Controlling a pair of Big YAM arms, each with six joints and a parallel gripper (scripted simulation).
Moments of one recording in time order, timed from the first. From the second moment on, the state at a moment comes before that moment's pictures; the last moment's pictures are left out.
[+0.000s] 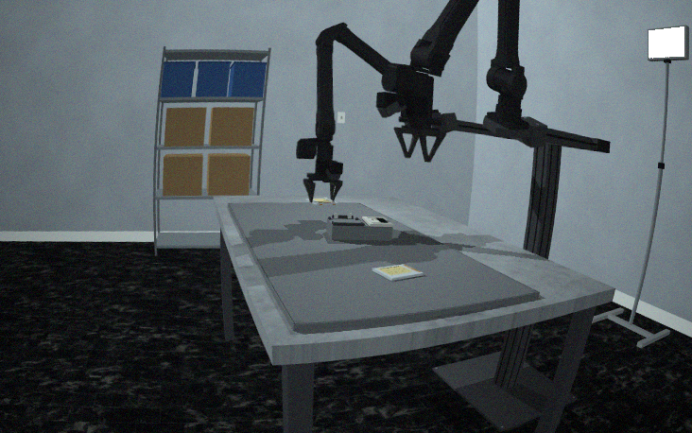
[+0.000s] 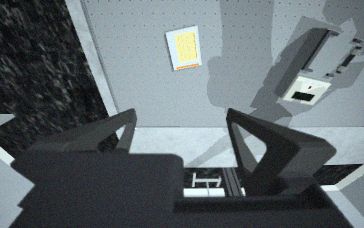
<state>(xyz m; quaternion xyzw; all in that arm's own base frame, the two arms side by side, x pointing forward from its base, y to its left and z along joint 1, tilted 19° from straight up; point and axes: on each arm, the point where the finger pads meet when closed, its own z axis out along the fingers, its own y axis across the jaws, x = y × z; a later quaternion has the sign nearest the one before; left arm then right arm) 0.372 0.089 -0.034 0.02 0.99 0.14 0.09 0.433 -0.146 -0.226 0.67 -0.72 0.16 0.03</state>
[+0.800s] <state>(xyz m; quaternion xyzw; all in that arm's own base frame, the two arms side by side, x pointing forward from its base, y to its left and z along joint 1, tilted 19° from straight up) 0.372 0.089 -0.034 0.02 0.99 0.14 0.09 0.431 -0.145 -0.226 0.38 -0.91 0.16 -0.03</state>
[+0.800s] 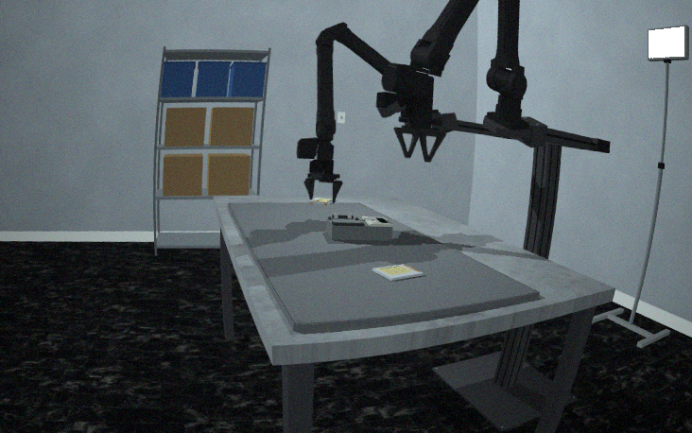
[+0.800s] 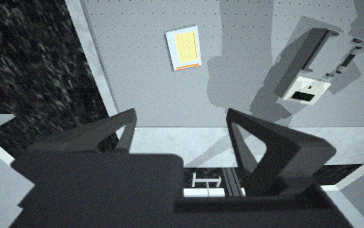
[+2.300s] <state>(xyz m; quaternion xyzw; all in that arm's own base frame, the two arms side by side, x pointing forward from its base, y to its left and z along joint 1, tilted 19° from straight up) 0.372 0.089 -0.034 0.02 0.99 0.14 0.09 0.432 -0.143 -0.225 -0.09 -0.98 0.13 -0.10</state>
